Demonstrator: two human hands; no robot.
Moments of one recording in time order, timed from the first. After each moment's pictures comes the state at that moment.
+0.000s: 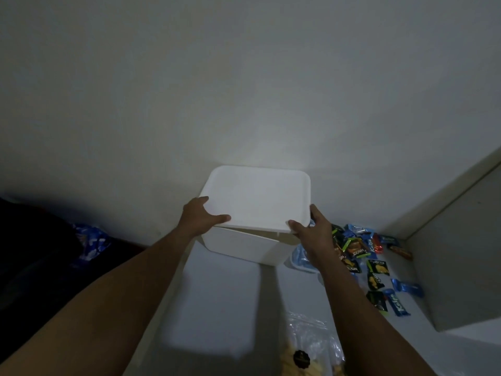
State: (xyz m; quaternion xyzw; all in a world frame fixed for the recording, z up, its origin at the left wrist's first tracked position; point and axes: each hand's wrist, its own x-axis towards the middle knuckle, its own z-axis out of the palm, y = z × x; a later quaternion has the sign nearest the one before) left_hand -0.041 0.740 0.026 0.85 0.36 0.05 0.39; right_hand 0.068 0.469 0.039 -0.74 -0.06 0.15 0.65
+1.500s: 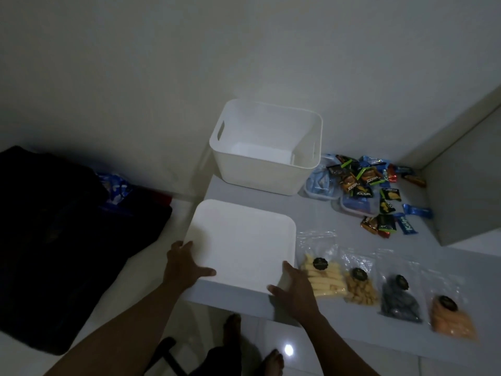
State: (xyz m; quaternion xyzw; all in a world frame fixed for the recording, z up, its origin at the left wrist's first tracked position) left_hand -0.295 0.657 -0.107 0.85 0.42 -0.12 0.30; right_hand -0.186 0.374 -0.121 -0.89 -0.11 0.31 0.33
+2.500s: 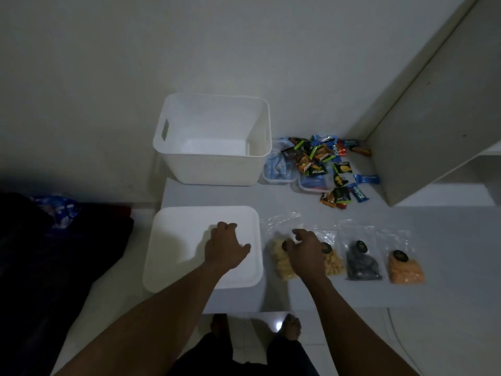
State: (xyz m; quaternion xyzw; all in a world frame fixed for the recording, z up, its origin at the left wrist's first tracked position) left_hand -0.169 0.537 -0.083 0.92 0.24 -0.16 0.28; right_hand -0.124 0.337 -0.071 -0.94 0.02 0.14 0.32
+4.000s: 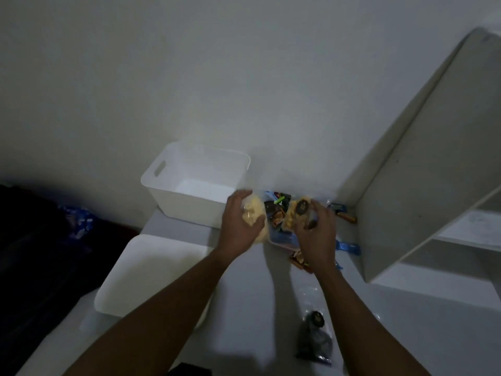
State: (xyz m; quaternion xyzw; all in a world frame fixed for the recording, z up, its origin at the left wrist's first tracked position) left_hand -0.028 0.406 0.039 0.80 0.17 0.31 0.48; right_hand 0.058 0.239 0.031 -0.86 -0.14 -0.03 0.49
